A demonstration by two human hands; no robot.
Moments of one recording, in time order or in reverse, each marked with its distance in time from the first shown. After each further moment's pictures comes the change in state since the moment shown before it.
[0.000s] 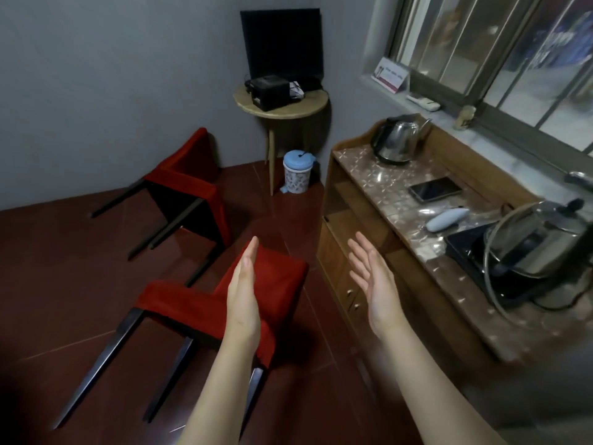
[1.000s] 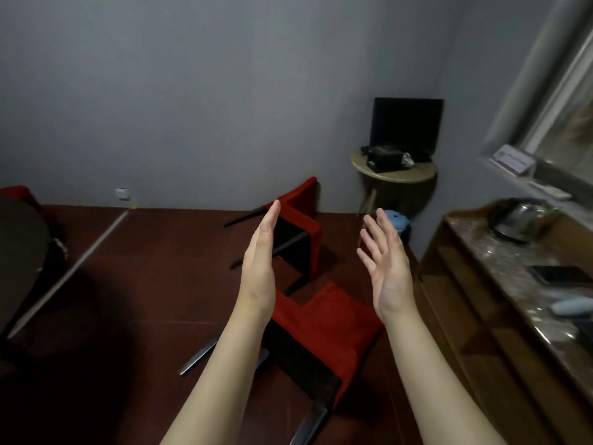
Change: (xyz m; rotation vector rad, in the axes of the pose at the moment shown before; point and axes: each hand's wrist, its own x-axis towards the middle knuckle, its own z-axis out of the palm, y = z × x) left_hand -0.069 0.162 -0.202 0.013 0.138 0.354; right_hand -0.092 -0.085 0.236 0.209 -0.314 -0.260
